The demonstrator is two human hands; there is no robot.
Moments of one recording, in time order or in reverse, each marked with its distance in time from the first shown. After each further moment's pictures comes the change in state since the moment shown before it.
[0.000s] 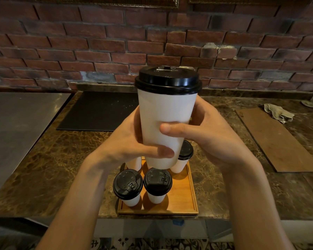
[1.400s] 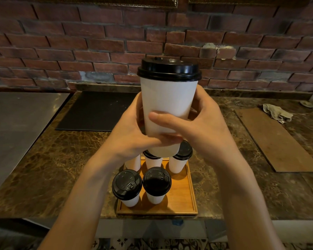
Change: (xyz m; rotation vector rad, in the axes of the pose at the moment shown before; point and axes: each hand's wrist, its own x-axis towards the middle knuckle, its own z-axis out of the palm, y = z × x) left_hand 0.007 0.002 0.008 0.172 0.204 0.054; right_hand 0.005 0.001 0.013 -0.187 0.273 -0.046
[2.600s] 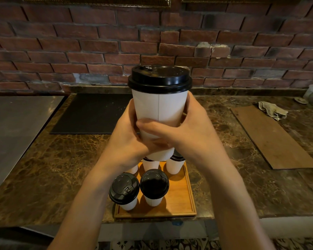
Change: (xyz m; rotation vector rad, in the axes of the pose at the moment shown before) left_hand 0.001 -0.013 0.007 -0.012 0.085 0.037; right_hand -0.002 -0.001 0.008 -0.098 0.032 0.048
